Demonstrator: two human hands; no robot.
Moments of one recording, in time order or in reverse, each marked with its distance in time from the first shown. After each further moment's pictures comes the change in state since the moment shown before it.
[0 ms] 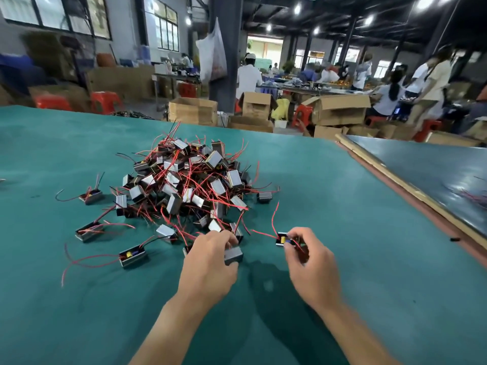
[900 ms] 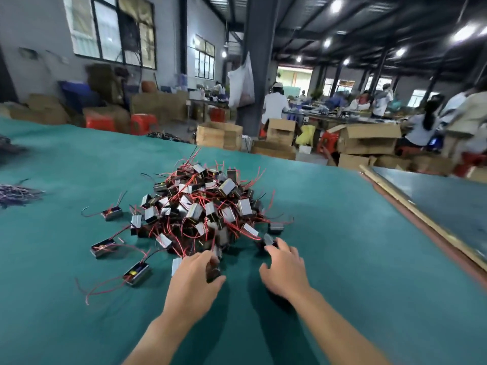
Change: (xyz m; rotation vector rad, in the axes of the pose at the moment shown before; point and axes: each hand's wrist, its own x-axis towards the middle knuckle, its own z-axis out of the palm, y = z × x) left_hand 0.022 -0.036 0.006 0.029 0.180 -0.160; right_hand 0.082 0.019 0.073 -0.518 -0.546 0.046
